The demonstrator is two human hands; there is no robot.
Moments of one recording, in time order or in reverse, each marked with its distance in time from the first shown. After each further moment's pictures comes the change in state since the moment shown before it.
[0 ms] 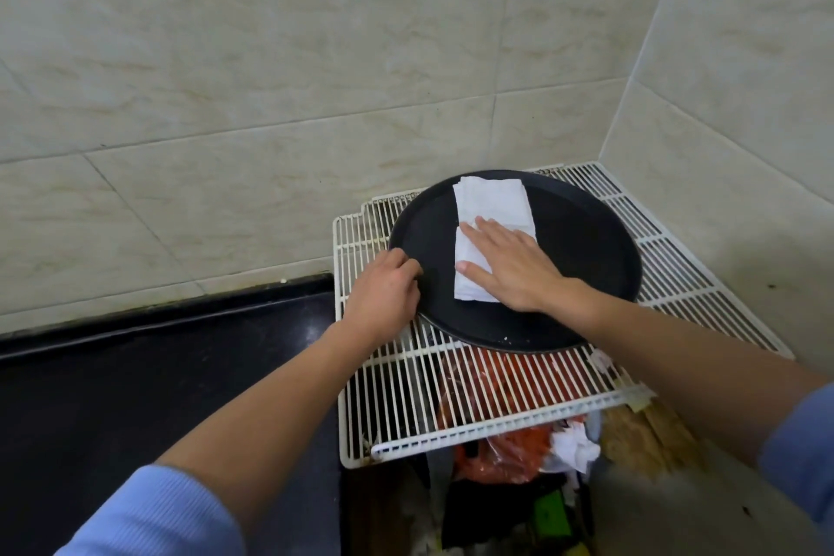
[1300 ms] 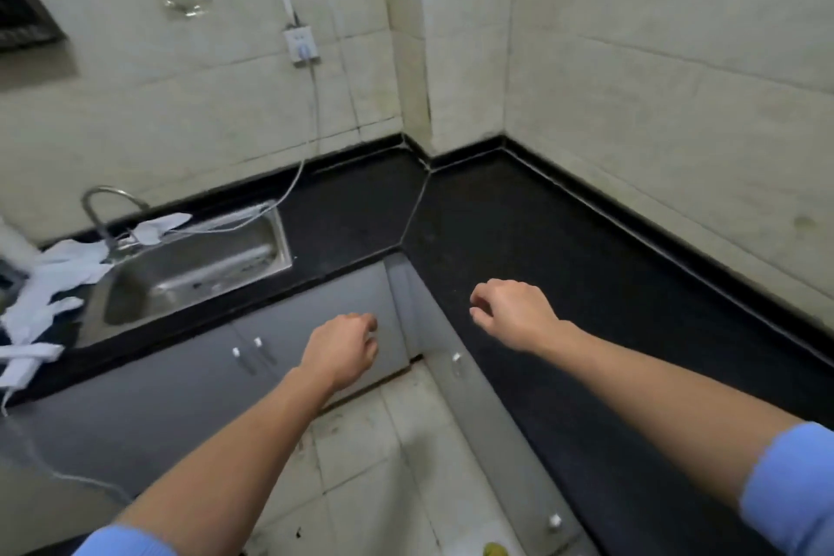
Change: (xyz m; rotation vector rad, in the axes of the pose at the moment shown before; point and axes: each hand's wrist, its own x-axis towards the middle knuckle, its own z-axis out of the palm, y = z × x) left_hand -0.808 -0.319 -0.326 0.334 -0.003 -1.499; right_hand -0.061 -0.922 0.186 0.088 -0.159 -1.278
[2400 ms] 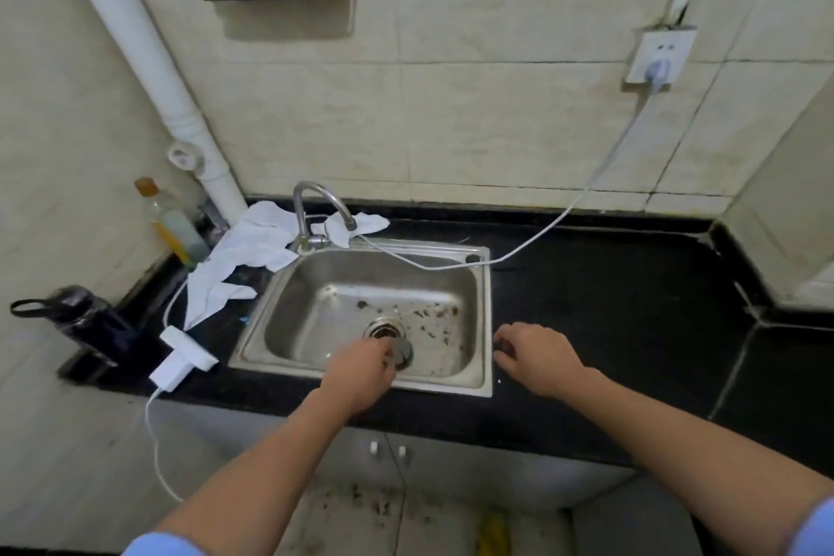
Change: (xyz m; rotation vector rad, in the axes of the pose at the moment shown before) left_hand 0.189 -0.446 -0.011 -0.203 -0.034 -0.627; right_hand 0.527 -0.255 0.154 -0.009 -0.321 -0.443
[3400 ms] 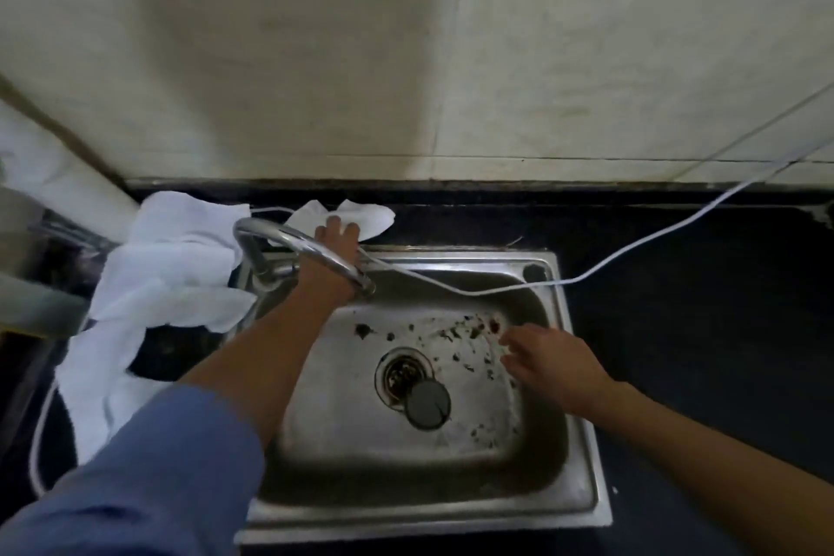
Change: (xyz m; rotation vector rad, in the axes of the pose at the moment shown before) left_hand 0.402 -0.191 0.010 0.122 -0.148 0.011; right_hand 0.255 -0.023 0.062 0.113 -0.226 0.163
